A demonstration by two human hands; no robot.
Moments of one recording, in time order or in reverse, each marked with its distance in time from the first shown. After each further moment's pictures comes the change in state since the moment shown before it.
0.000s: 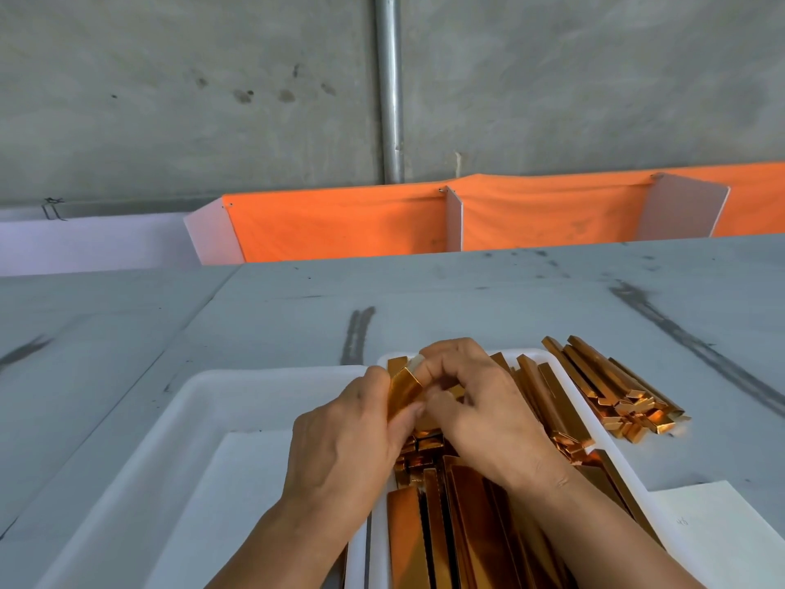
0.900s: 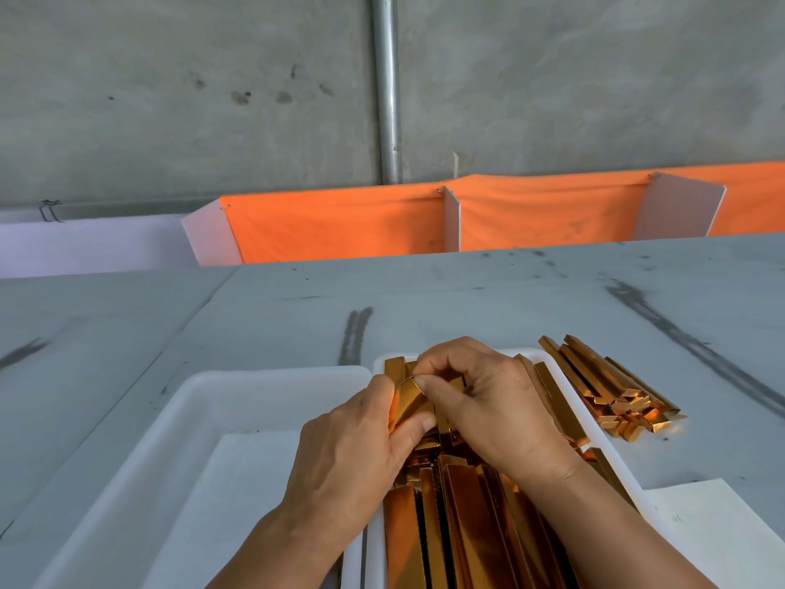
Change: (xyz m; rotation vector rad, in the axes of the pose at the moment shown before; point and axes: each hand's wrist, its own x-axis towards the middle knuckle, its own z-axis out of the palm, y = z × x) left_hand -0.003 0.005 -0.003 -0.136 -0.092 0.038; right_hand 0.000 0.003 -0.010 -0.040 0.105 -0.105
